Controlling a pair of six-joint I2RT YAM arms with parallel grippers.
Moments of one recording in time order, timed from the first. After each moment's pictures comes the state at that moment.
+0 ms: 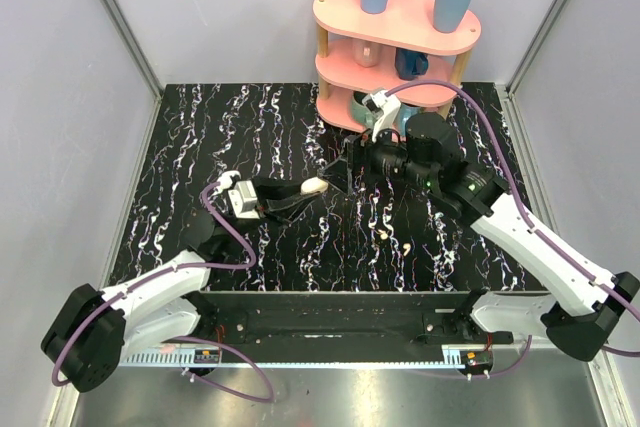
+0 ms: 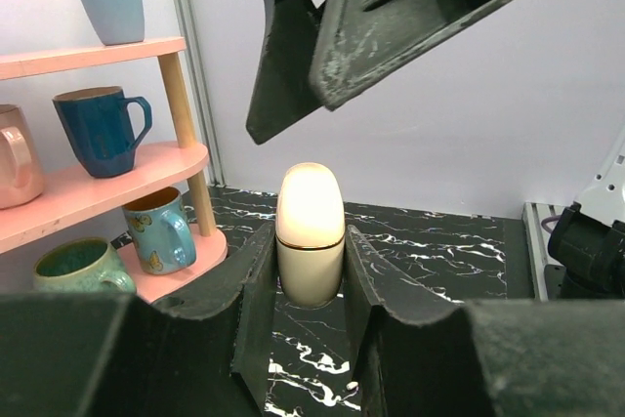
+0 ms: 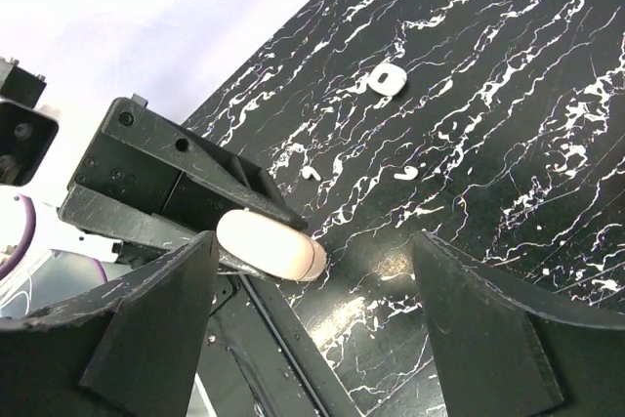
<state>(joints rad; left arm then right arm) -0.65 0.98 0.35 1.16 0.53 -0.19 0.77 1.19 1.33 -0.39 -0.24 0.36</state>
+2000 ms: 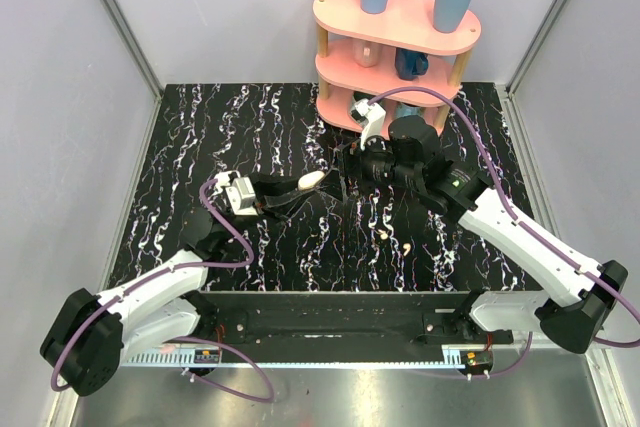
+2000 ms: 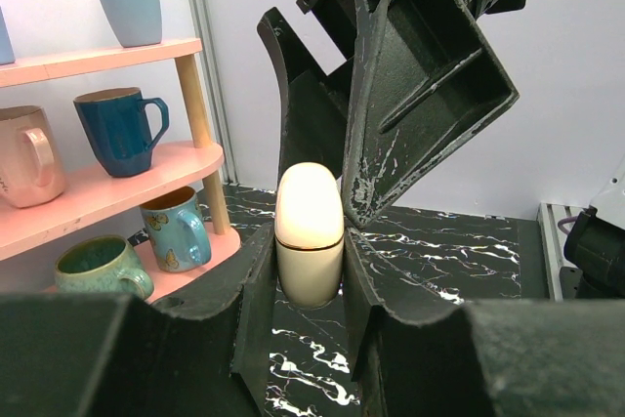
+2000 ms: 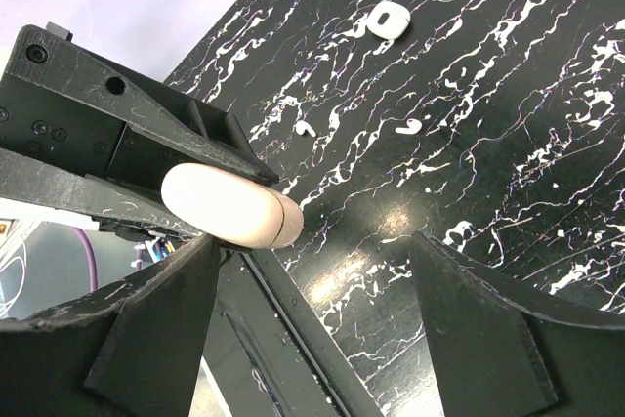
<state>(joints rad) -0.63 0.96 0.37 1.11 0.53 -0.18 0.78 1.24 1.31 -0.43 -0.28 0.35</state>
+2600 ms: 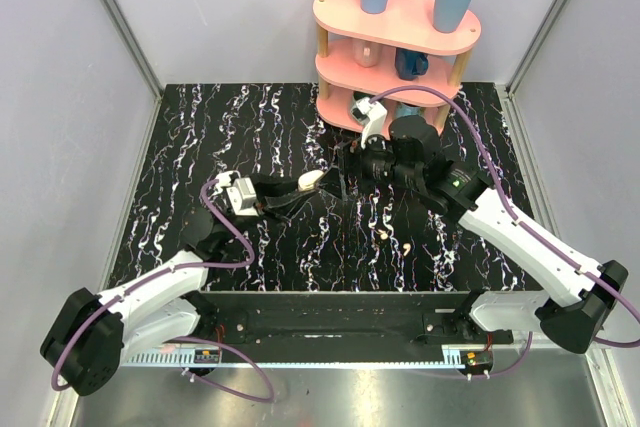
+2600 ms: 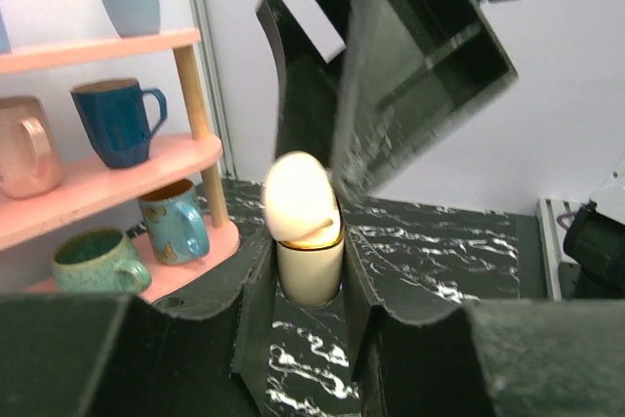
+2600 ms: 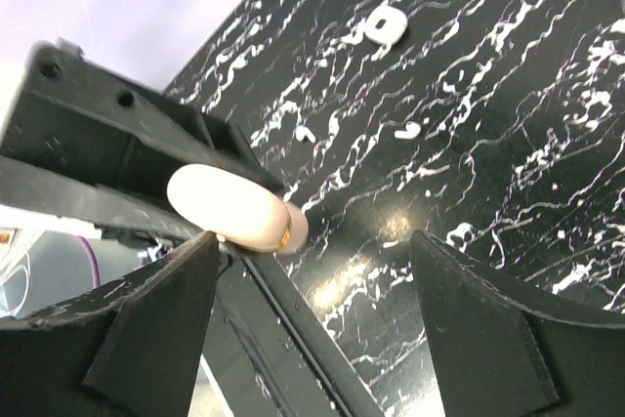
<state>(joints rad) -0.63 0.96 0.36 1.11 0.52 -0.18 0.78 1.24 1.31 -0.43 -0.27 0.36</state>
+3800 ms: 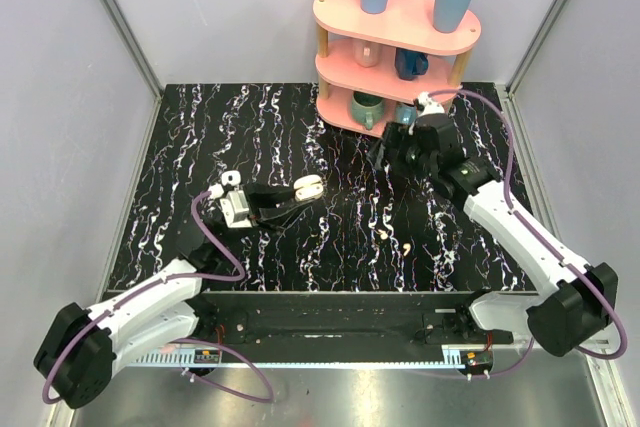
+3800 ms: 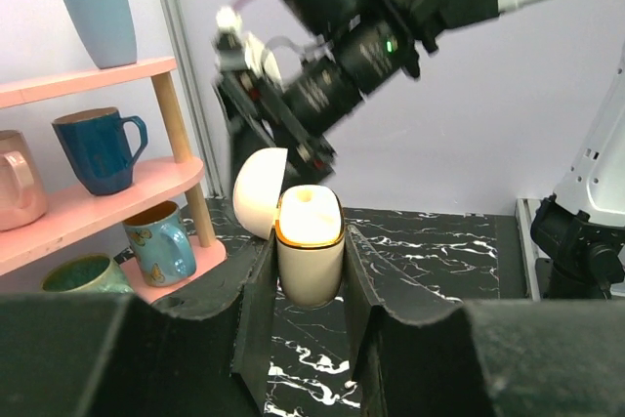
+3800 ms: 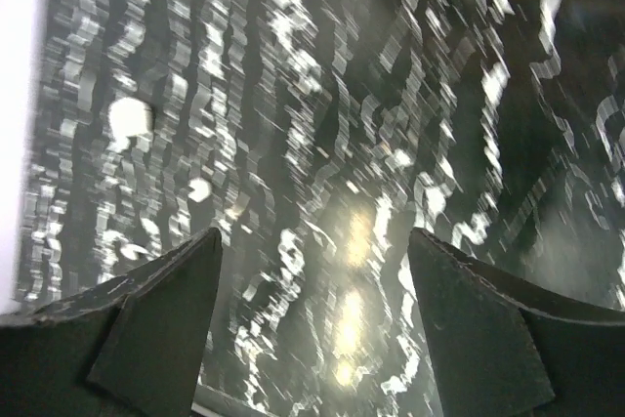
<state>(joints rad) -0.65 0.87 0.32 1.08 0.56 -0.16 0.50 1.25 1.19 -0.42 0.02 0.56</state>
